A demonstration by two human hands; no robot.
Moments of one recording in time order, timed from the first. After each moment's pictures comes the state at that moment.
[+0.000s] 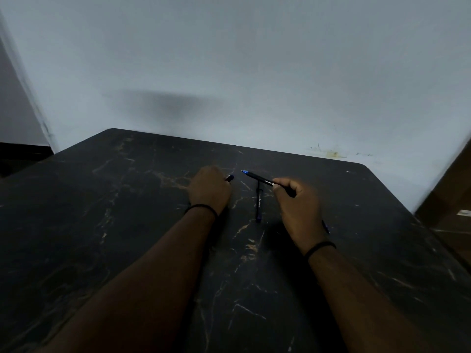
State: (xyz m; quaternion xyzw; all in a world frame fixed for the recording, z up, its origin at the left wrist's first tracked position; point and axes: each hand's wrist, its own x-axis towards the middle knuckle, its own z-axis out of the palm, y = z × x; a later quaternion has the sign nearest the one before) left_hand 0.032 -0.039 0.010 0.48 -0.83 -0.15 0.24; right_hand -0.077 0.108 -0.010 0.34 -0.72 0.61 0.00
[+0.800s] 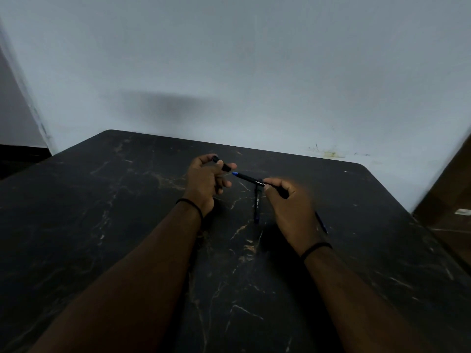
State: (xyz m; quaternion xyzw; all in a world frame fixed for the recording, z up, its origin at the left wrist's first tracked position) left_hand 0.037 -0.046 0.013 0.27 -0.50 -0.70 0.43; right_hand -0.068 0.111 -0.005 0.38 -0.71 0.59 0.00
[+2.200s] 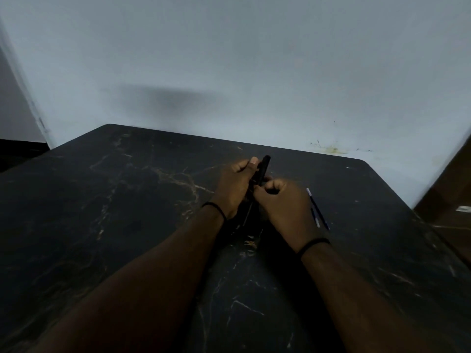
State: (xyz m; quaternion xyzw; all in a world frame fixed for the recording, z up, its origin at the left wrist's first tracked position) left_hand 0.009 0.003 0.011 0.20 -0.61 -0.66 0.39; right_hand -0.046 0.112 0.009 0.39 -0.77 0.51 -0.02
